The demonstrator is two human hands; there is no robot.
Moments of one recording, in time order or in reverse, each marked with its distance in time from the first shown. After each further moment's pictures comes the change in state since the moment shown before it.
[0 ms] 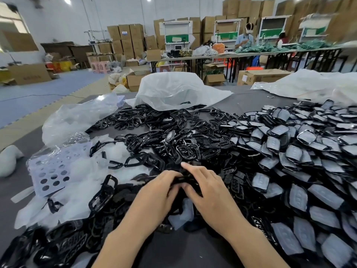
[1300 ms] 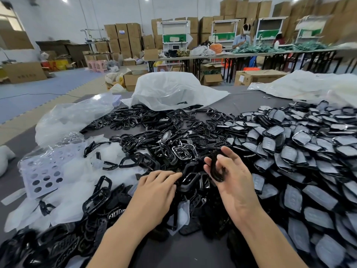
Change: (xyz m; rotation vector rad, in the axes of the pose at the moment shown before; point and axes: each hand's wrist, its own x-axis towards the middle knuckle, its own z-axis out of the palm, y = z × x) left_hand 0.006 -0.005 0.011 0.299 -0.124 -0.016; right_hand 0.014 0.011 -0.035 1.532 0.413 0.464
